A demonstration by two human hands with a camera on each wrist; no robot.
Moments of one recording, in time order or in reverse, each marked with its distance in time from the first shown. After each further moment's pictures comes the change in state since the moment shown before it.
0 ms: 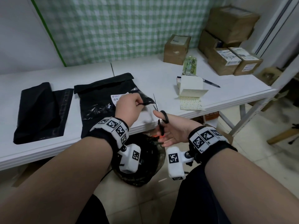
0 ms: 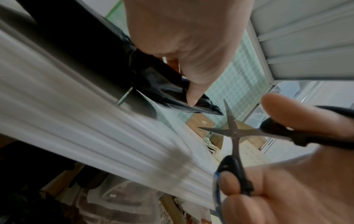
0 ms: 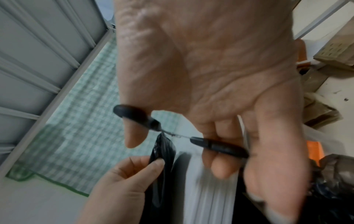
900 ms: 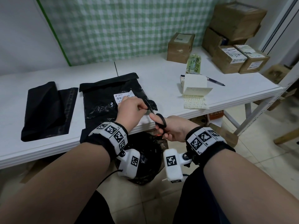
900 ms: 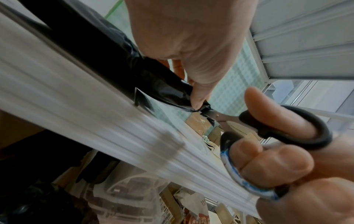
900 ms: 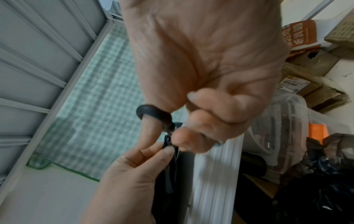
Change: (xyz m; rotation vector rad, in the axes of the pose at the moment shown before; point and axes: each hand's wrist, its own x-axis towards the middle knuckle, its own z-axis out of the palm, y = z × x) left_hand -0.019 -0.004 -0.005 -0.053 -0.042 0.001; right_hand 0.008 -0.003 0.017 -0.077 0.088 -0.067
